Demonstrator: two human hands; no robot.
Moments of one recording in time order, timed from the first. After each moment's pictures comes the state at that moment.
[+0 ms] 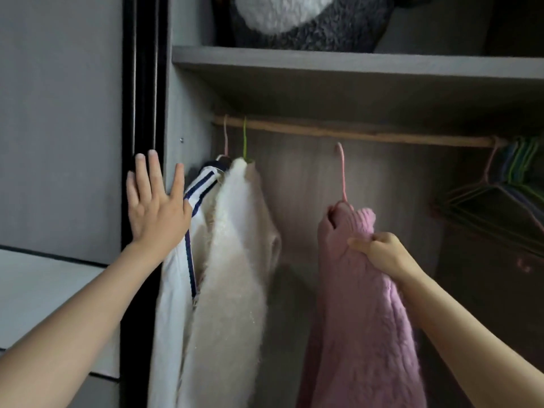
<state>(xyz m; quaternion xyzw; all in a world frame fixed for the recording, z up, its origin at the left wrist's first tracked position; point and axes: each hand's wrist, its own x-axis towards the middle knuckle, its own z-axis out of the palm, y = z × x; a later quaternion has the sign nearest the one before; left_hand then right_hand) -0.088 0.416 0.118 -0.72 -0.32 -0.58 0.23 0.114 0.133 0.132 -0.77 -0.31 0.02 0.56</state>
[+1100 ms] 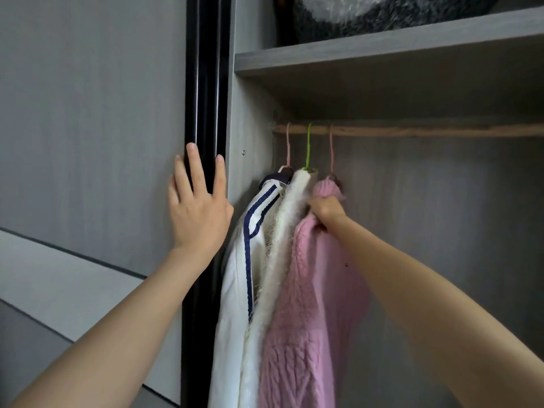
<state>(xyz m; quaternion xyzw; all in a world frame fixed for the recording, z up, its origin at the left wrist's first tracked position) -0.104 0.445 0.147 -0.63 -0.40 -0.56 0.37 0.125 0.407 0.180 -0.74 -0.41 0.08 0.53</state>
